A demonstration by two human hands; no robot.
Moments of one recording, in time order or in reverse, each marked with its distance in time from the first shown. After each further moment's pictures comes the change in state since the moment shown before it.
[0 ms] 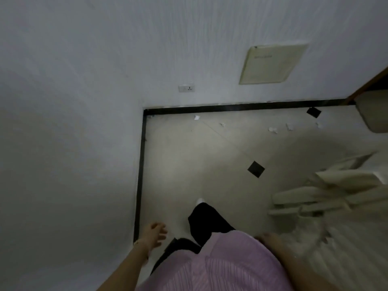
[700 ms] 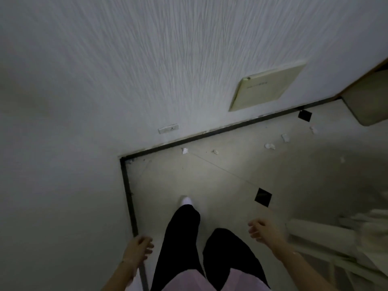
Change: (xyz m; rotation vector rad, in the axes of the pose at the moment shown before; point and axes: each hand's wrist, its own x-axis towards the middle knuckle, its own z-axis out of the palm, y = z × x) left_hand 0.235 0.340 -0.049 0.292 -0.087 -0.077; right_hand 0.107 -0.333 -0.117 0.462 0.143 0.026
